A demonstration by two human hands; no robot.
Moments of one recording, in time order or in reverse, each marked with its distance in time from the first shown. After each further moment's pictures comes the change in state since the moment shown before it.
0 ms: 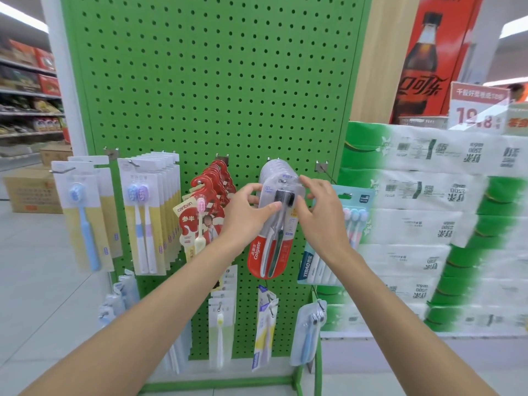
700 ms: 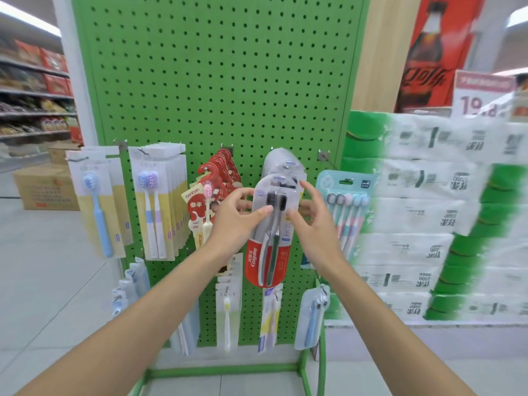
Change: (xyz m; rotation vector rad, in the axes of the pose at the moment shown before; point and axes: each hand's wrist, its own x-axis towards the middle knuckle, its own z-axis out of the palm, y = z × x) left_hand -0.044 -0.015 -0.023 -0.061 -0.008 -0.006; right_hand -0.056 -0.008 0.004 0.456 -0.133 0.187
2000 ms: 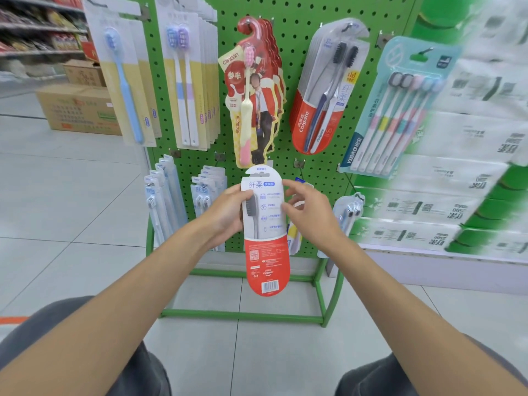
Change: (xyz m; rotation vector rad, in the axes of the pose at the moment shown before) left_hand -0.105 -0.144 -0.035 -0.449 -0.156 -0.533; right_hand -0.111 0.097 0.075 -0.291 -0.293 0.070
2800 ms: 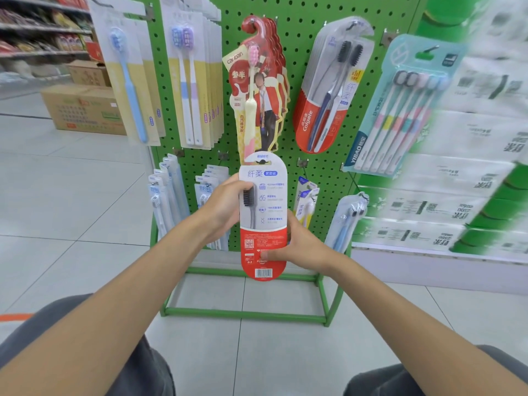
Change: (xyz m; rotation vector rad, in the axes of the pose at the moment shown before) left_hand -0.006 0.011 -0.002 0.078 0.047 0.110; right_hand -0.030 0.012 0.022 0.330 -0.489 0.199
